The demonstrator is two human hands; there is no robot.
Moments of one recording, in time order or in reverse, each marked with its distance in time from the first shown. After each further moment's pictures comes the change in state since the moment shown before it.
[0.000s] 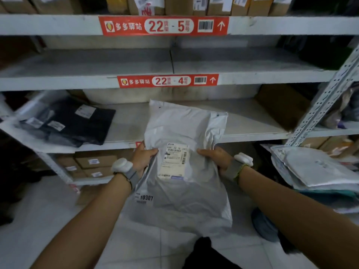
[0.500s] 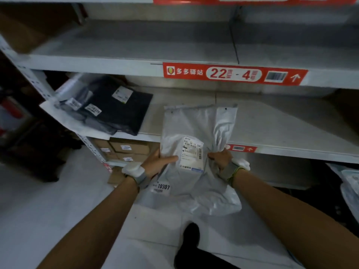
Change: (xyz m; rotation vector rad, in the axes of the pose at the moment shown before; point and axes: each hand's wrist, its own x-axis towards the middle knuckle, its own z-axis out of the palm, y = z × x) left_hand 0.055 -0.028 -0.094 0.005 -0.110 -0.231; right_hand 0.169 0.024 0.108 -0.370 0.145 0.089
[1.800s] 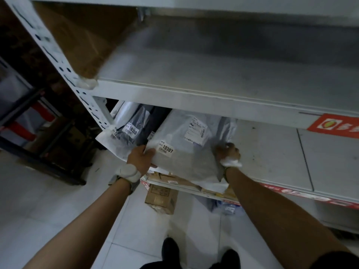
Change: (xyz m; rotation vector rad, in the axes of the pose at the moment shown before) left_hand 0.104 0.014 -0.366 0.222 0.519 -0.042; right_hand 0.174 -0.122 0.306 -0.438 0.230 0.028
